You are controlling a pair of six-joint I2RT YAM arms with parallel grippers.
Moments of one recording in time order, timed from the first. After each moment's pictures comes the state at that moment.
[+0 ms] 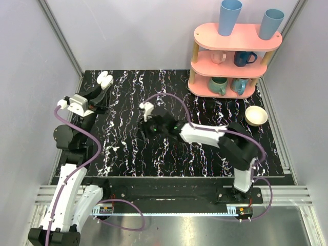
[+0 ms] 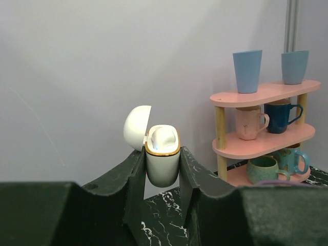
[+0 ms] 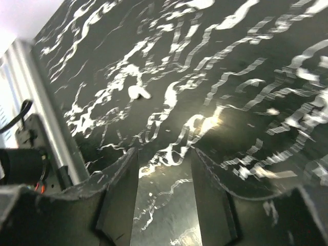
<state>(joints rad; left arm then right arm) -0.12 0.69 0.74 0.52 0.34 -0.06 0.95 1.82 1.18 0.19 -0.17 0.40</state>
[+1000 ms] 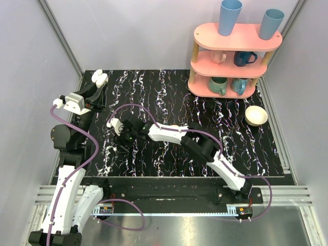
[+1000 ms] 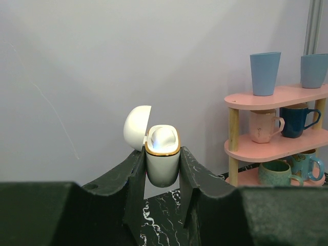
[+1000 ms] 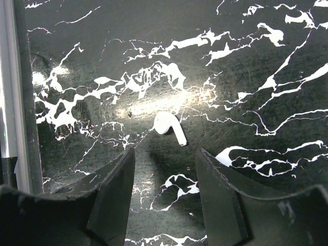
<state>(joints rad) -0.10 0.67 0.78 0.45 0.28 -0.05 1.06 2.42 1.89 -0.16 -0.46 -0.02</state>
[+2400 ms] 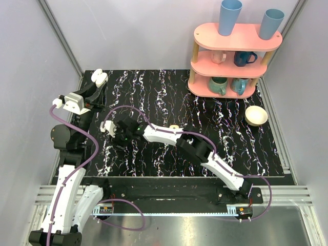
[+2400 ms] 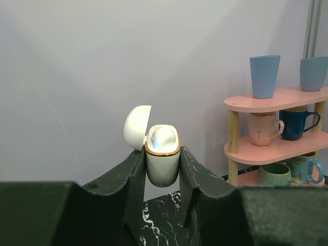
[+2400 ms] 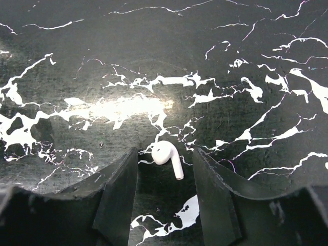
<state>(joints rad) -0.10 0.67 0.78 0.46 0.28 -0.06 1.08 2.54 2.06 -0.18 -0.42 -0.23</state>
